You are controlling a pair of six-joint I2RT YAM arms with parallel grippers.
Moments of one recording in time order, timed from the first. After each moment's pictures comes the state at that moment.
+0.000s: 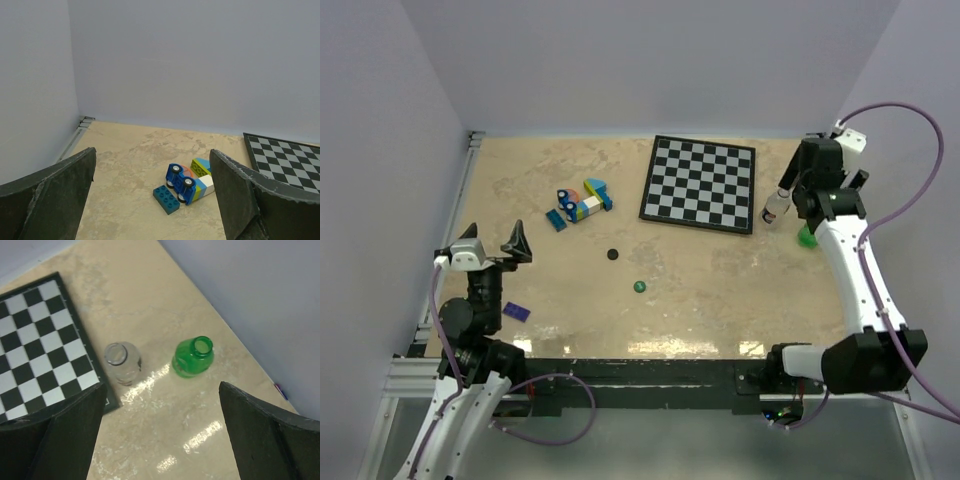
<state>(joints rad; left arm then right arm) -0.28 0.16 0.36 0.14 -0.35 0.00 0.09 1.24 1.28 -0.63 0.62 0.38</state>
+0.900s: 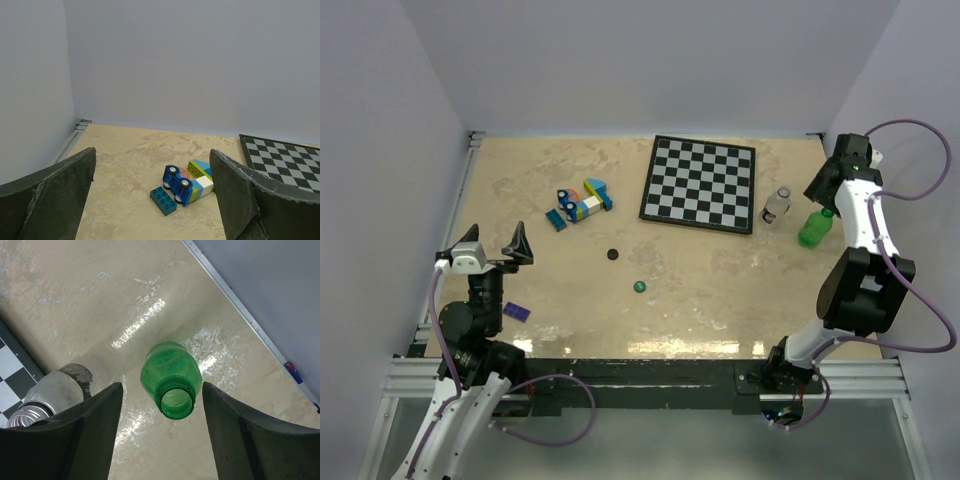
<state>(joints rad) -0.32 0.14 0.35 0.15 -0.37 0.02 -0.27 1.64 1.43 -0.71 0.32 0.38</state>
